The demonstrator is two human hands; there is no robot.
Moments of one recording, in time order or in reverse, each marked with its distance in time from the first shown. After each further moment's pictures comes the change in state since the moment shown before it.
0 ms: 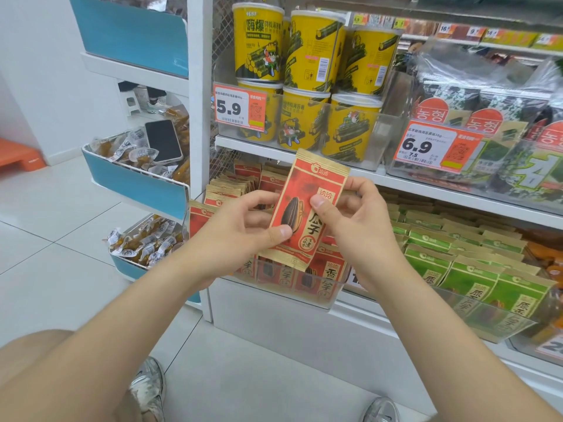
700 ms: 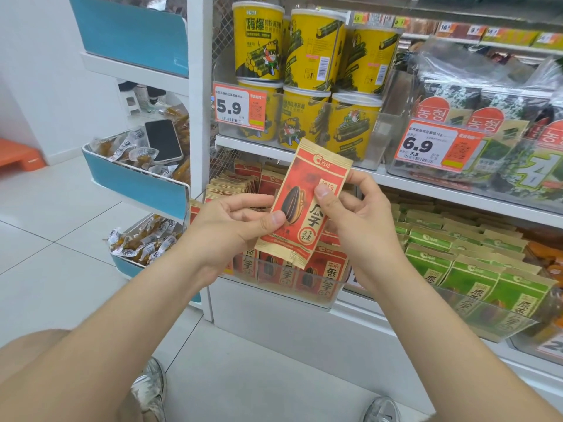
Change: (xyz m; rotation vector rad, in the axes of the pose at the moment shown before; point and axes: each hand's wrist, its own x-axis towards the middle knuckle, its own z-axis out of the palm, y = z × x) left_hand 0.007 -0.008 -0.003 -0.265 0.192 -0.102; right_hand -0.006 -0.009 0.003 0.178 -0.054 0.010
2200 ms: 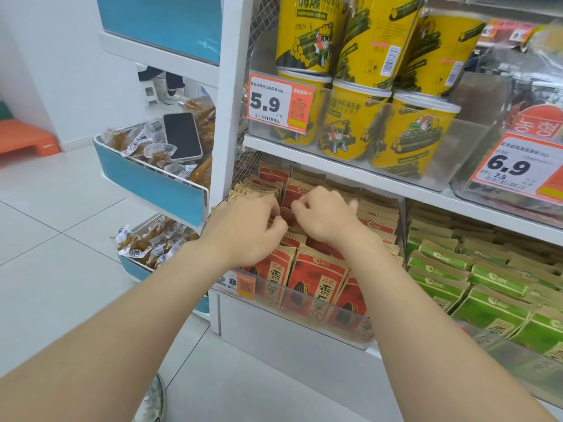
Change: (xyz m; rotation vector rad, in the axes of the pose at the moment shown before) left_hand 0.093 -0.019 -0.045 1.263 0.069 0.231; right_hand 0.136 0.073 0.075 -1.312 -0.248 0.005
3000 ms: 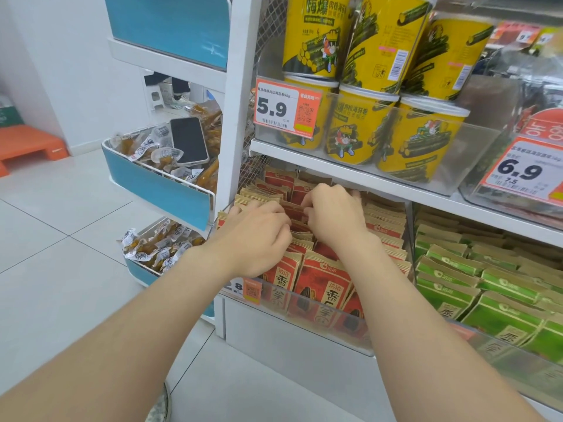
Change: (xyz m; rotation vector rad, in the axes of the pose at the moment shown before) left_hand 0.005 -0.012 0.011 0.137 -0.098 0.169; right_hand 0.016 0.002 0.009 -0.279 0.205 -0.100
